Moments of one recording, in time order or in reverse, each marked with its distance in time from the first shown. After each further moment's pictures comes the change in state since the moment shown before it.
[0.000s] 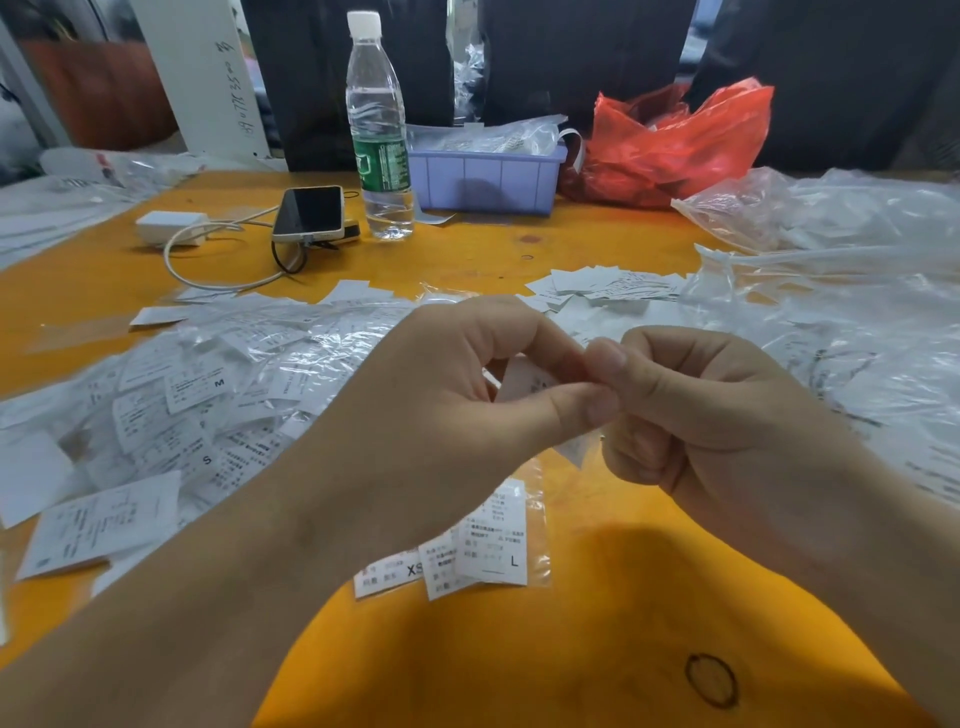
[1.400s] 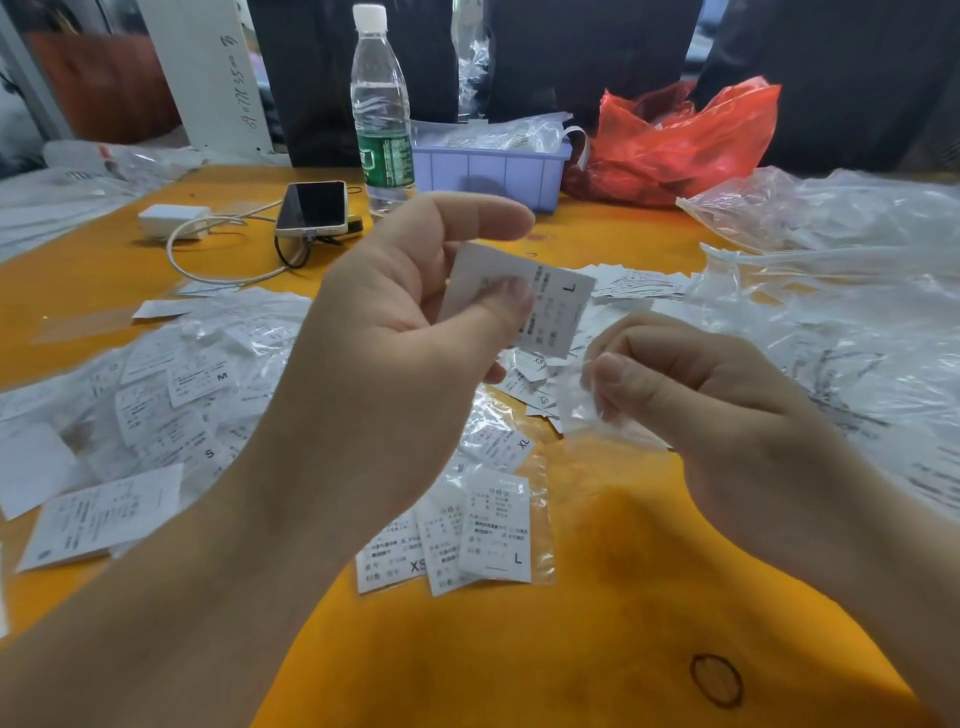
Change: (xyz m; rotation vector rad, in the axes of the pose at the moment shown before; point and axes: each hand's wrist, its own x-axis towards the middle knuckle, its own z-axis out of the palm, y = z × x) left_hand 0.000 -0.002 -0.008 -0.193 0.333 0.034; right_hand 0.002 0.005 -0.004 -0.543 0.068 -0.190
